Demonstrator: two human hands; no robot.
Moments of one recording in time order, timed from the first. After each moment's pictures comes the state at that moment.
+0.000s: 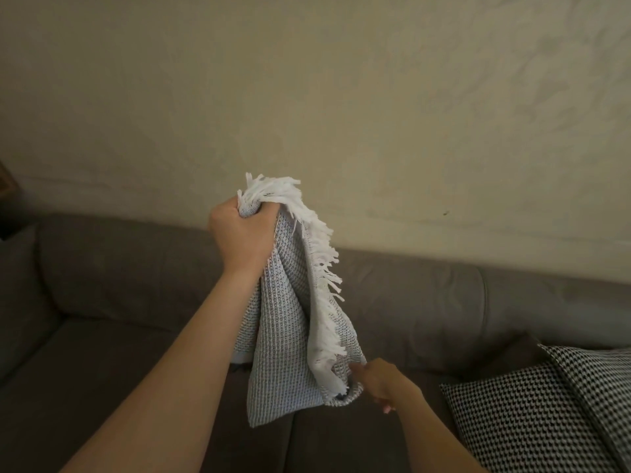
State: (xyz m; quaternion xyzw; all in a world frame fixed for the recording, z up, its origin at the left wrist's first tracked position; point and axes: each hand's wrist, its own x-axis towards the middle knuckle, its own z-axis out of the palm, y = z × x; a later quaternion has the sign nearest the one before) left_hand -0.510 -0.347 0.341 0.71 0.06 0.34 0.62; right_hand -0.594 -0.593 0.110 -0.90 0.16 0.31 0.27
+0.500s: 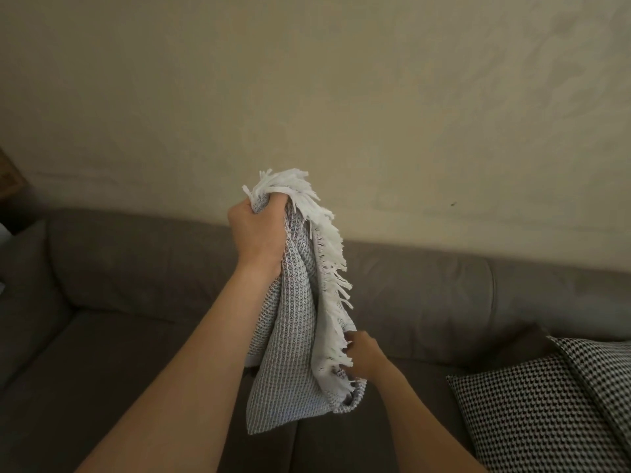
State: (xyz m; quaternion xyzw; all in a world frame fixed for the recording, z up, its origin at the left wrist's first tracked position) left_hand -0.524 -0.371 0.347 0.61 0.07 0.23 0.75; right_hand -0.577 -0.555 0.120 -0.91 0.05 0.22 0.34
